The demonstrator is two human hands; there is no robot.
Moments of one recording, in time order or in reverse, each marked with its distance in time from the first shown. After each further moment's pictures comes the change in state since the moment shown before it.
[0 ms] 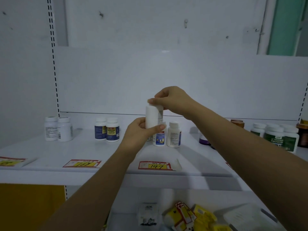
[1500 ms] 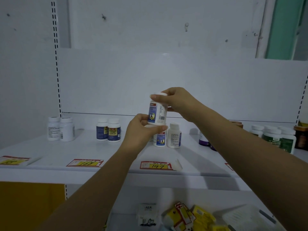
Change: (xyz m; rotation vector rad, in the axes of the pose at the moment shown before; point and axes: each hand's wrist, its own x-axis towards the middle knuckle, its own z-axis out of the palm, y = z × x) left_hand -0.007 0.013 -0.002 0.025 0.013 0.042; right_hand -0.003 0.000 -0.002 0.346 -0.013 0.078
